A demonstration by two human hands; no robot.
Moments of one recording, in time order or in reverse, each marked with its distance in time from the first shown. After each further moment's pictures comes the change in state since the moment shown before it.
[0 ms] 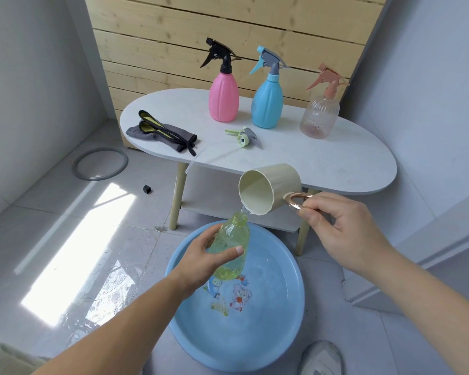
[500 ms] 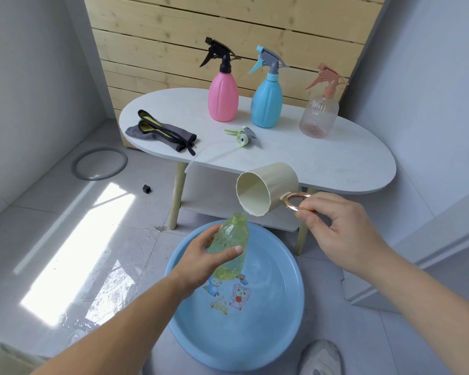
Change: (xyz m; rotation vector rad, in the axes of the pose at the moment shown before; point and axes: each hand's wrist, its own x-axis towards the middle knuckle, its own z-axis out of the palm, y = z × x) left_hand 0.002 -0.005 -0.001 0.005 -0.001 -0.004; right_hand 0.000 0.001 0.003 -0.021 -0.006 -0.037
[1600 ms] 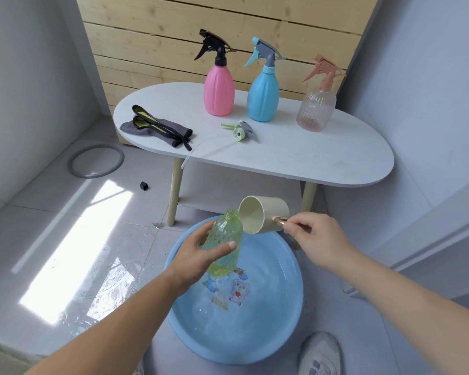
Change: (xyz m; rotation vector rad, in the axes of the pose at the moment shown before) left_hand -0.004 0.000 -0.003 -0.001 0.031 -0.009; right_hand -0.011 0.031 0.046 0.094 -0.134 0.406
